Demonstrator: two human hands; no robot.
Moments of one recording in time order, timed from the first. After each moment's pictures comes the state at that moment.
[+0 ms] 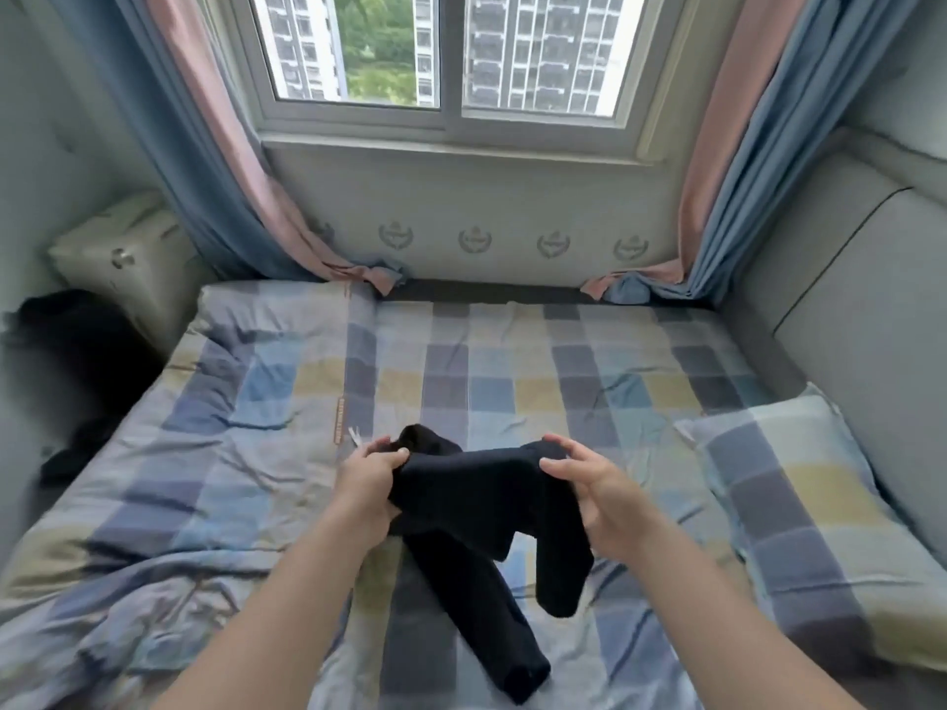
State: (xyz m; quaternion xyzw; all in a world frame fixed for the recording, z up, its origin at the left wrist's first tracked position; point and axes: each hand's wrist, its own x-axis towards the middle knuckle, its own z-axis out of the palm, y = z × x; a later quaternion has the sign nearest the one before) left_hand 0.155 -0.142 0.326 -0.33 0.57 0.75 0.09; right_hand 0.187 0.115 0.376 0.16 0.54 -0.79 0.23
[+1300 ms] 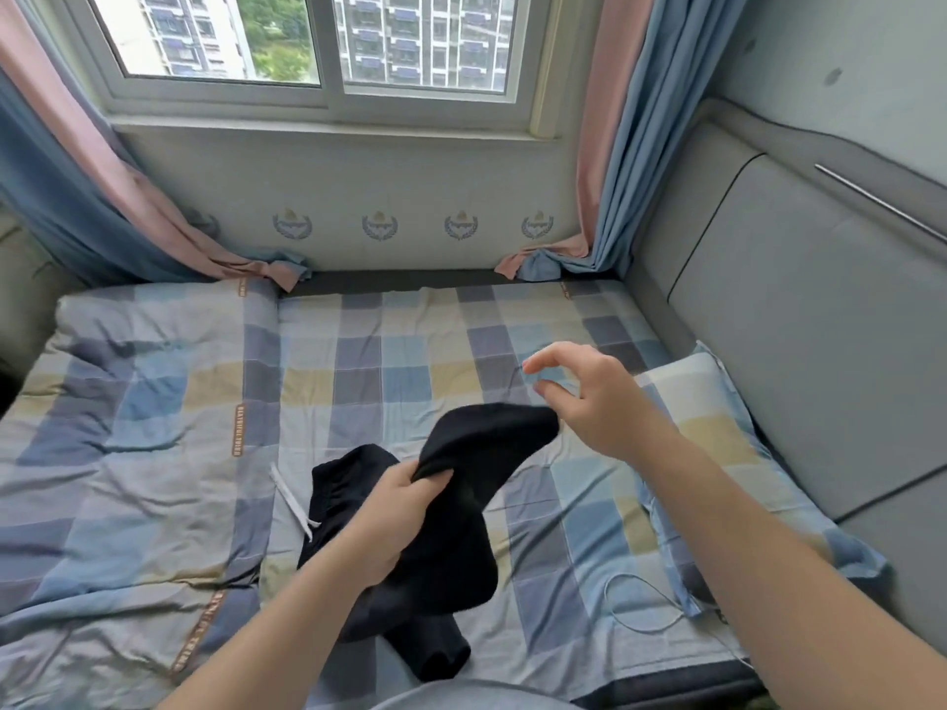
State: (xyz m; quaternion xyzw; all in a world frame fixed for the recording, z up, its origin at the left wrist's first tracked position) left_hand 0.204 0.028 0.350 -0.05 0.70 0.67 0.25; right_hand 0.181 0.269 0.445 -0.13 0.93 -0.32 -0.08
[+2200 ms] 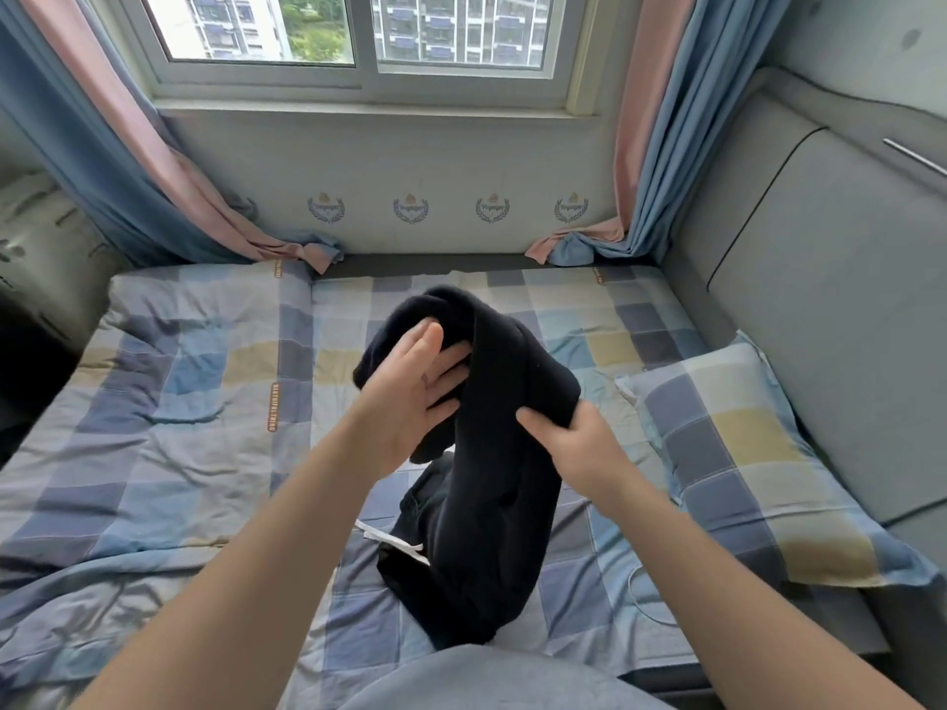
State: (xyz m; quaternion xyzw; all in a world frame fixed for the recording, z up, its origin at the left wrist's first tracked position) left_hand 0.160 0.019 0.423 0.00 0.56 0.80 0.21; right_hand 0.203 0.219 0.387 0.07 0.74 -0.67 0.05
